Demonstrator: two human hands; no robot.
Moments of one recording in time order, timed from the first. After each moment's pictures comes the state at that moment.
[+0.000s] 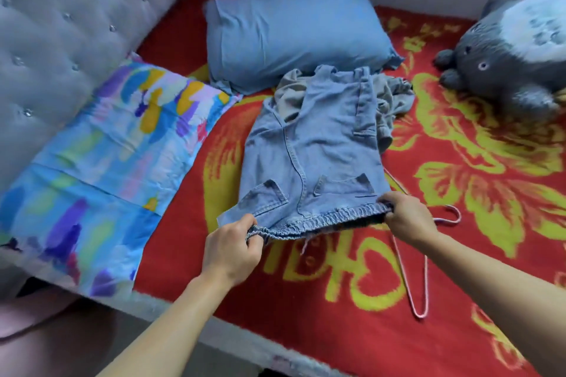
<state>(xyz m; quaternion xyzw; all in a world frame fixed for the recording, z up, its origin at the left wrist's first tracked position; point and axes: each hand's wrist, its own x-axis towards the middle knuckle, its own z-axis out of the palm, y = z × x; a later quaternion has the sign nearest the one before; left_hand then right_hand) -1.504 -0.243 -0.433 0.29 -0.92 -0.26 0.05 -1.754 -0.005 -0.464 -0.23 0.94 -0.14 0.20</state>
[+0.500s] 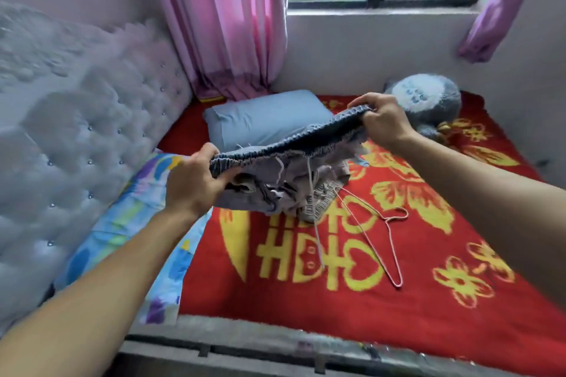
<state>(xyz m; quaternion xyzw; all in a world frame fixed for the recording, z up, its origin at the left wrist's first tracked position) -1.410 -0.260 -0.157 0.17 -0.93 -0.16 0.28 -1.635 -0.006 -0.123 -0.21 0.86 -0.46 -0.05</state>
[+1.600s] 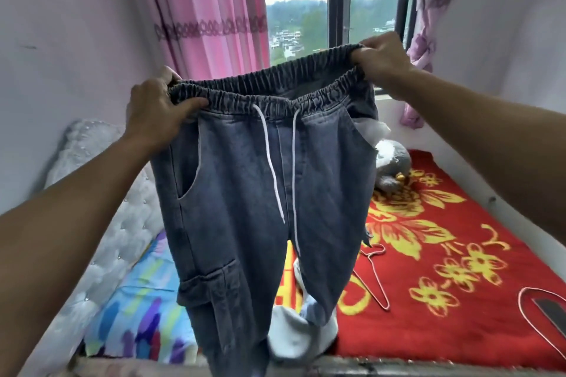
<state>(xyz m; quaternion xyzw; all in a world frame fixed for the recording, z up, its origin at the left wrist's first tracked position) -1.256 -0.206 0.144 0.08 -0.87 -0.17 0.45 -1.450 0.097 0.172 -0.24 0.79 -0.53 -0.19</state>
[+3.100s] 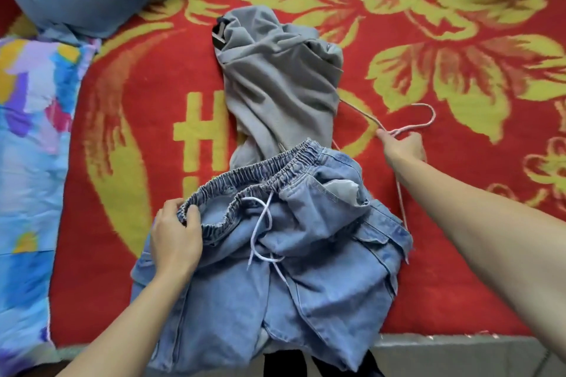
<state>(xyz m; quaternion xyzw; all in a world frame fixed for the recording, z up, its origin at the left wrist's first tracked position) -1.584 -0.221 -0.577 0.44 -0.86 -0.26 -0.01 -1.824 0.091 -0.634 0.34 0.86 -0.34 0.17</state>
